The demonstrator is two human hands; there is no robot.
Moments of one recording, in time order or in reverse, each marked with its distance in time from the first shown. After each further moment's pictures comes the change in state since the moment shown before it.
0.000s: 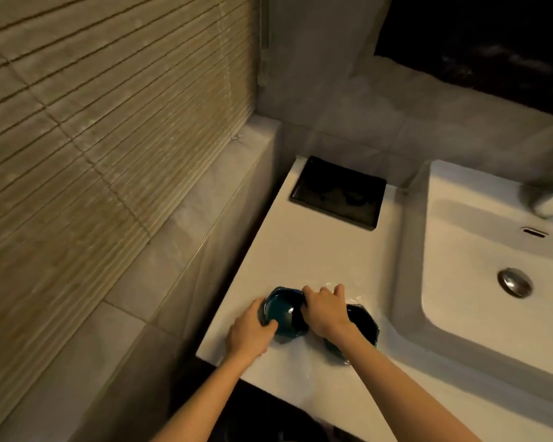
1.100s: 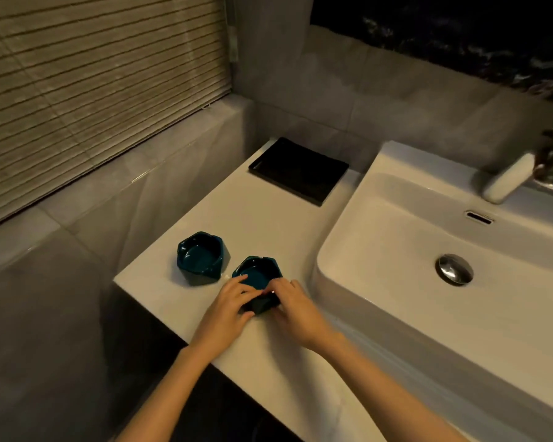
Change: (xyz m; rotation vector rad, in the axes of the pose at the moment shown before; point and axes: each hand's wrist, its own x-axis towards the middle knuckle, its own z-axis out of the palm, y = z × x) left_hand -0.042 0.017 0.176 0.241 0.323 0.639; right_hand -0.083 0.163 0.063 0.500 0.141 -0.564
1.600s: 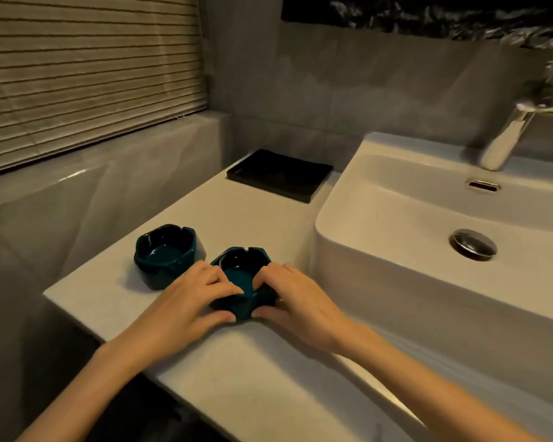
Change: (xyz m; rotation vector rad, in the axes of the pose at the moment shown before) left_hand 0.011 -0.037 -0.015 0.308 0.077 0.502; right_hand -0.002 0.021 0.009 -0.168 0.222 -0.361
